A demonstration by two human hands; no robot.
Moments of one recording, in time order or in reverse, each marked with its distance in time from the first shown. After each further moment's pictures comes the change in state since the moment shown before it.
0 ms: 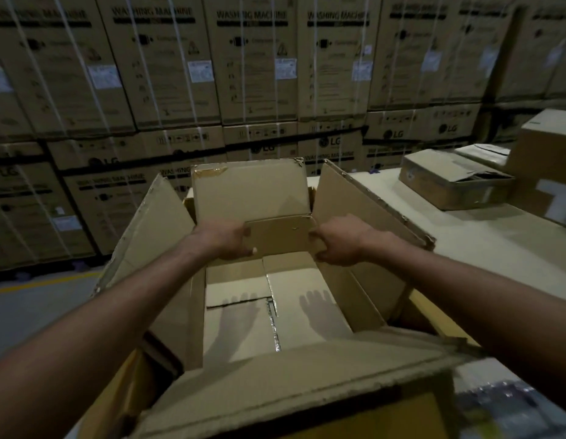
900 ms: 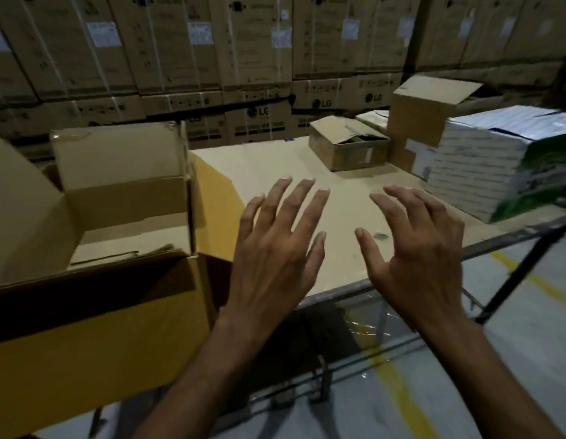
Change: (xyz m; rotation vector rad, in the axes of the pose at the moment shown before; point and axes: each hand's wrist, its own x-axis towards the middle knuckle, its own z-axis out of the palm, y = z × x) left_hand -0.204 0.487 -0.060 -0.326 0.899 0.330; right_hand -0.447 0.214 0.099 0.081 0.936 0.462
